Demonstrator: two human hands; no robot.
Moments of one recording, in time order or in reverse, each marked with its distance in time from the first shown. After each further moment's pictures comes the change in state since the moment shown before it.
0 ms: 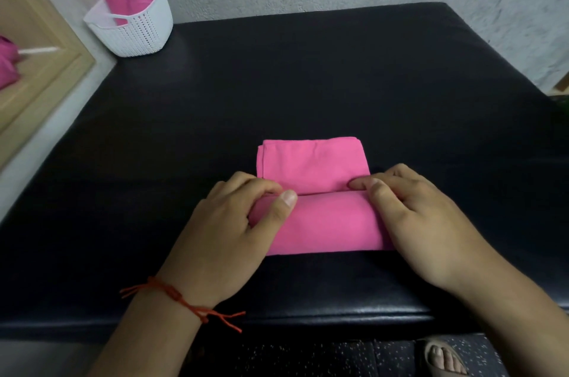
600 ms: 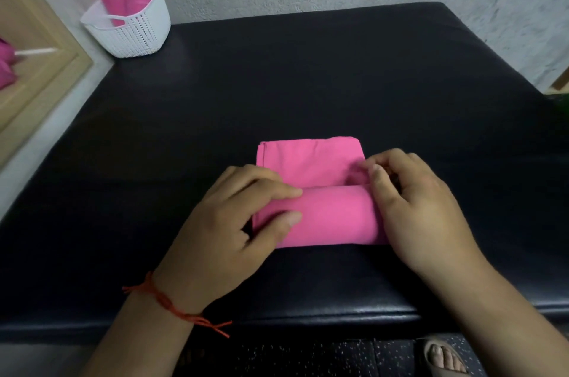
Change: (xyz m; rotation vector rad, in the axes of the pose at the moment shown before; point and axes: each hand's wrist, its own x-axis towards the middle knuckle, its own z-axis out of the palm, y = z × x) left_hand -0.001 0.001 -0.004 -0.001 0.176 0.437; right_hand 0.006 0.001 0.013 0.042 0.275 -0.021
